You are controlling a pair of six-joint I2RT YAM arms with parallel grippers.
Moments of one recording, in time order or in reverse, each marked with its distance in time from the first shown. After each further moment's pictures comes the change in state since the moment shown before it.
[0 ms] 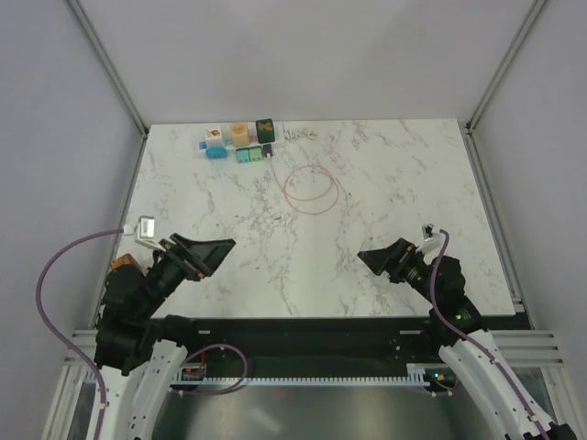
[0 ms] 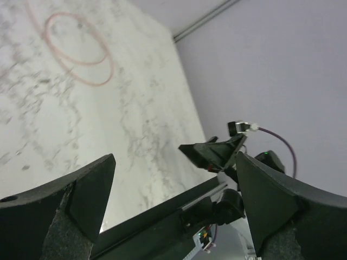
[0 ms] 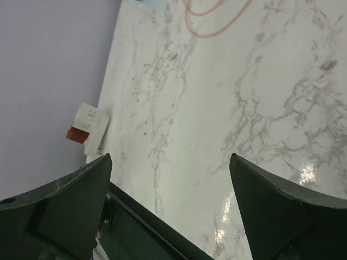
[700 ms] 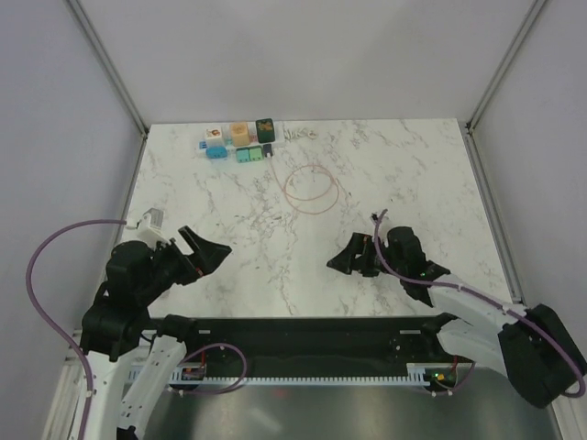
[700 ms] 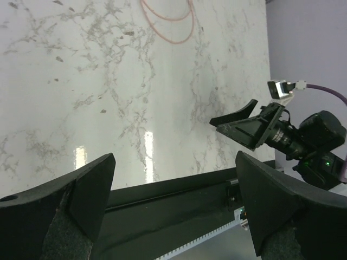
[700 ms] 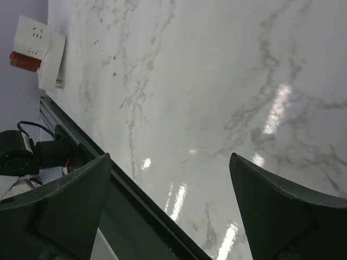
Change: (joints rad) left arm 0.000 0.269 0.237 -0.481 -0.110 0.183; right arm 0.131 0.721 0.129 0.235 -0.098 -0.148
